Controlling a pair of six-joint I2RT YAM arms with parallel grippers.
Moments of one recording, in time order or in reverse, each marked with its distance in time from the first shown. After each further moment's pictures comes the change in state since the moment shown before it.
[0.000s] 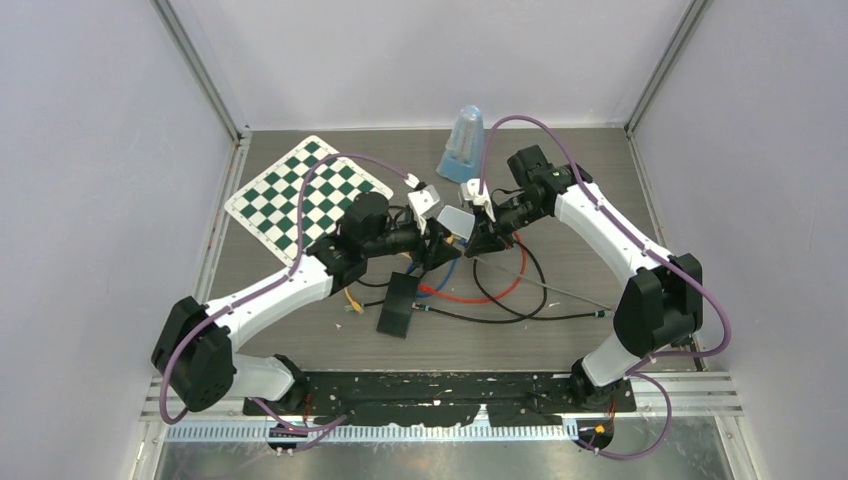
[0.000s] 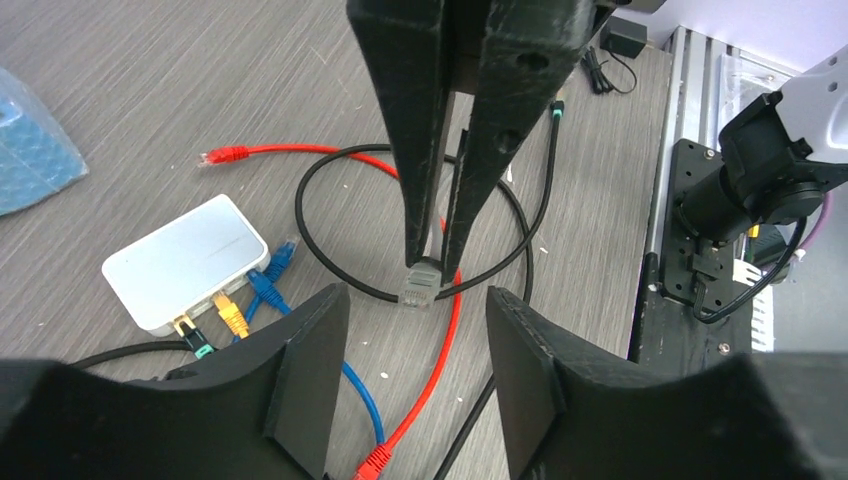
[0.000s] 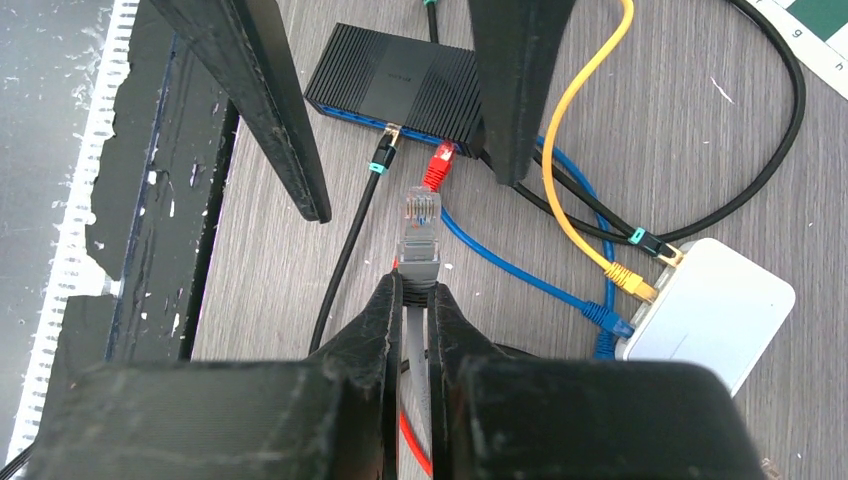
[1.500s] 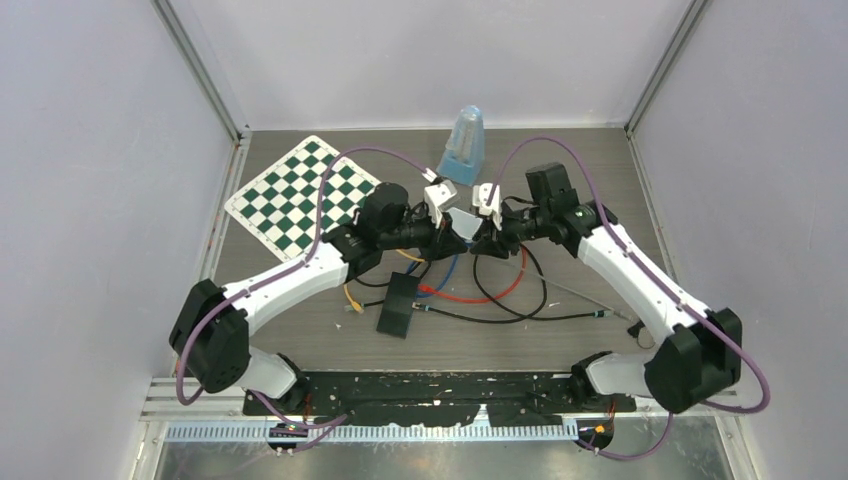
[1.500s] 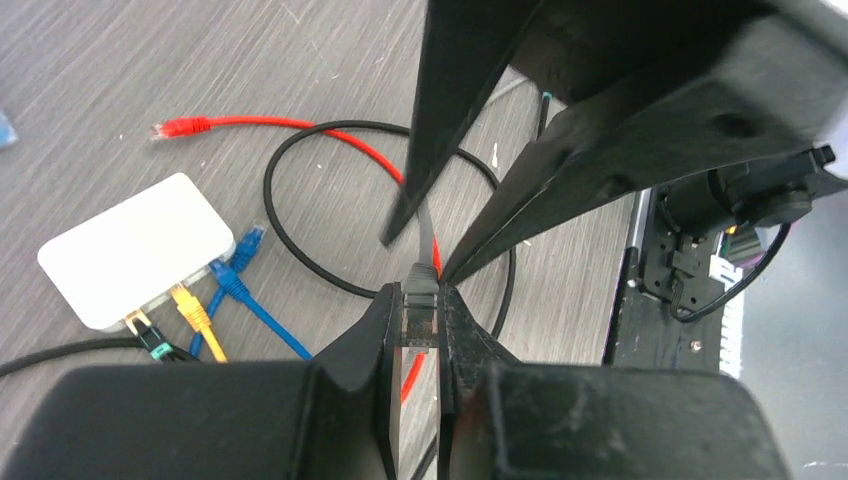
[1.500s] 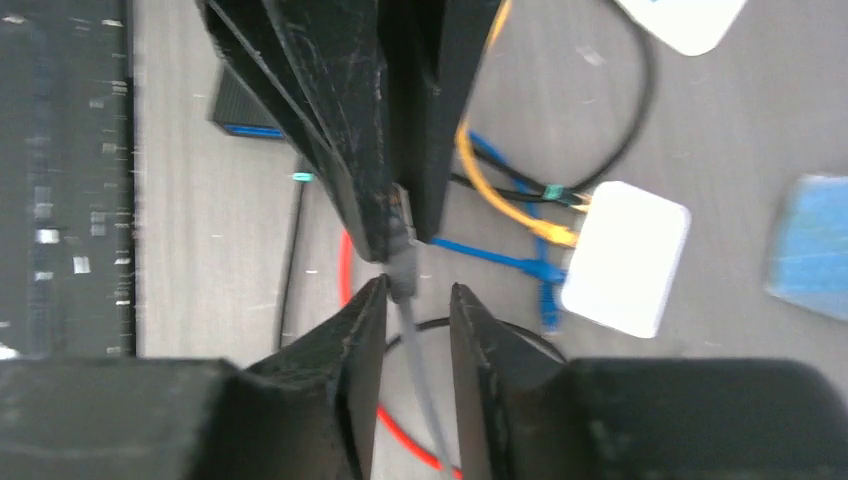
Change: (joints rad) left arm -0.032 0.126 0.133 -0.117 0.022 -0.010; right arm 0.012 -0.248 -0.250 0.355 0.160 0.315
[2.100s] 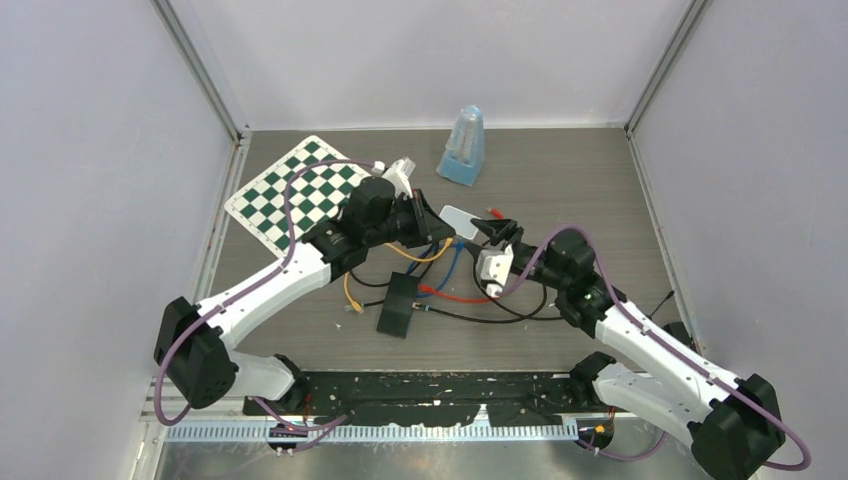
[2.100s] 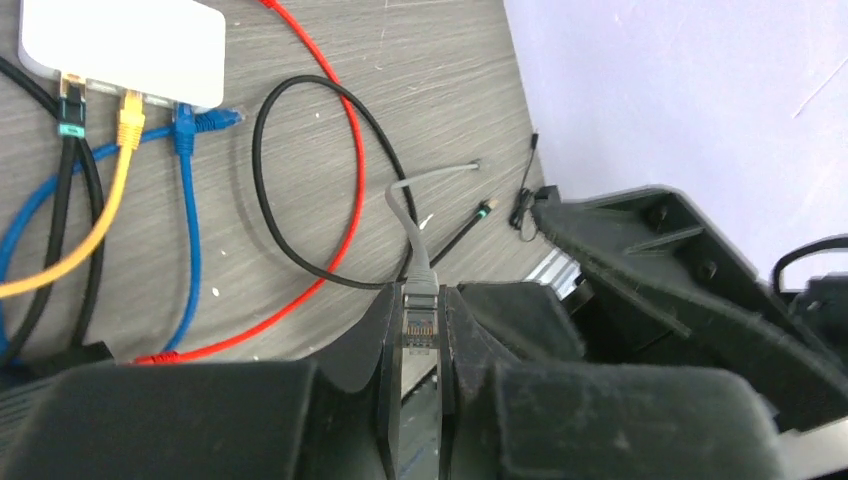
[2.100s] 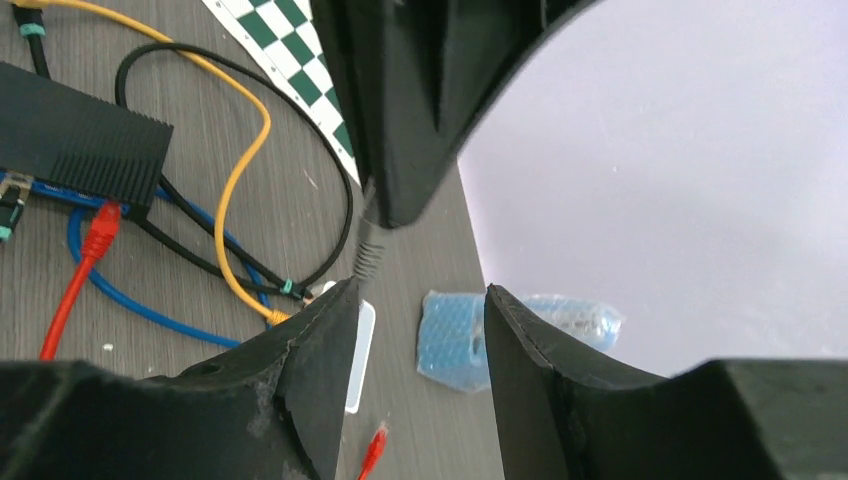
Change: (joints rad) left arm 0.029 -0.102 0.045 -0.193 -0.304 -0.764; right arm 0.158 -0.445 -0.549 0.885 0.308 -0.183
